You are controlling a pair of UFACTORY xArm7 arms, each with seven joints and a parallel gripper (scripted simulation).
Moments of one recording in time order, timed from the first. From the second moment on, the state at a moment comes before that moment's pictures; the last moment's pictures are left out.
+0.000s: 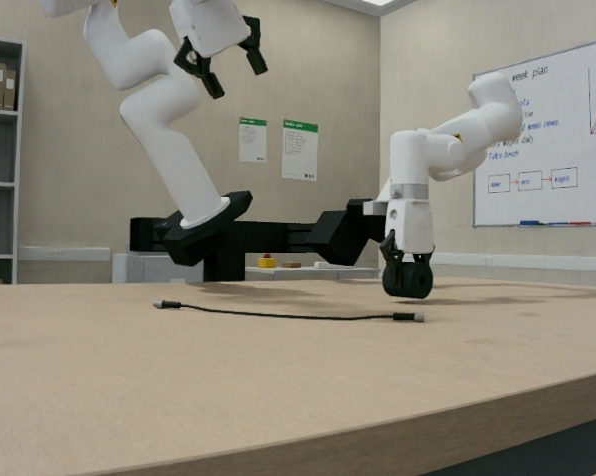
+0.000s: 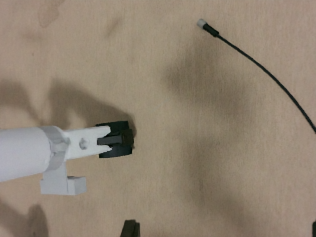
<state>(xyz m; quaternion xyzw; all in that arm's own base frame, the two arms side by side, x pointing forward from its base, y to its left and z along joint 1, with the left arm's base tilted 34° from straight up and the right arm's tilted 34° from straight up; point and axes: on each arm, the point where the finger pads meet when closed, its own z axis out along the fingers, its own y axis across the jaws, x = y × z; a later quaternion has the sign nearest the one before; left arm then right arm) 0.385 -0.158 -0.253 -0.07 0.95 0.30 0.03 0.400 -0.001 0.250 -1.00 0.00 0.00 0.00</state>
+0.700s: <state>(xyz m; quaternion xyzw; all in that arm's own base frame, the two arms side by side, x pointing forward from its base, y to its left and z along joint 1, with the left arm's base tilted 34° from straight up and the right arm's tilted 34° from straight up) 0.386 -0.164 -0.246 -0.10 0.95 0.29 0.04 0.400 -0.001 0.250 -1.00 0.00 0.00 0.00</state>
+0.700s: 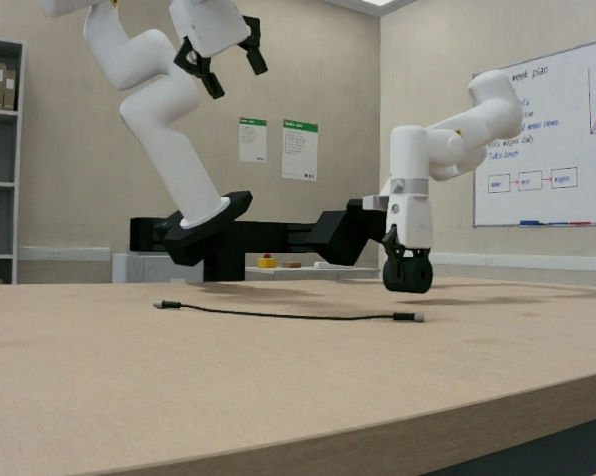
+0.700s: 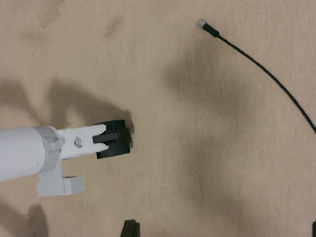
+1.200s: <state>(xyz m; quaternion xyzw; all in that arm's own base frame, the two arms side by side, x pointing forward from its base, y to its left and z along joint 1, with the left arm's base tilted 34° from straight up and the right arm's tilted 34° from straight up) 0.386 -0.164 -0.246 -0.15 0.94 0.29 0.06 0.400 -0.001 0.250 -1.00 0.00 0.00 0.00</state>
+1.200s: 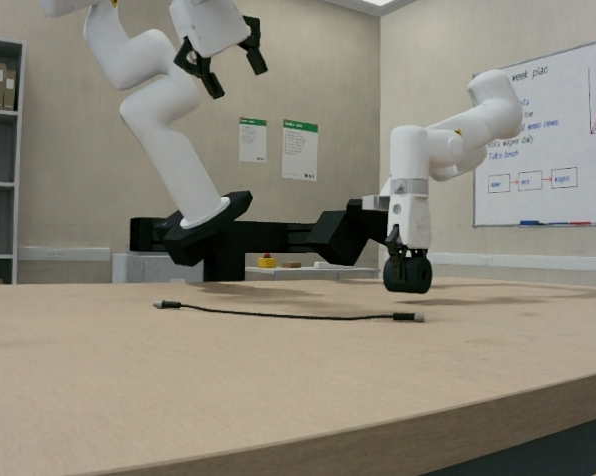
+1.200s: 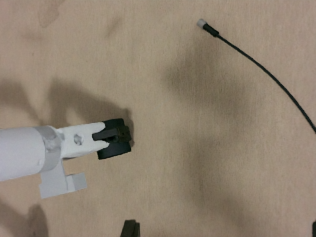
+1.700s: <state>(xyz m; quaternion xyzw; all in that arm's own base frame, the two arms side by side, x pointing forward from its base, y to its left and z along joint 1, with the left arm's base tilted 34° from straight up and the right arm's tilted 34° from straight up) 0.386 -0.164 -0.246 -0.19 0.94 0.29 0.07 0.400 -0.001 0.250 -1.00 0.00 0.00 0.00</state>
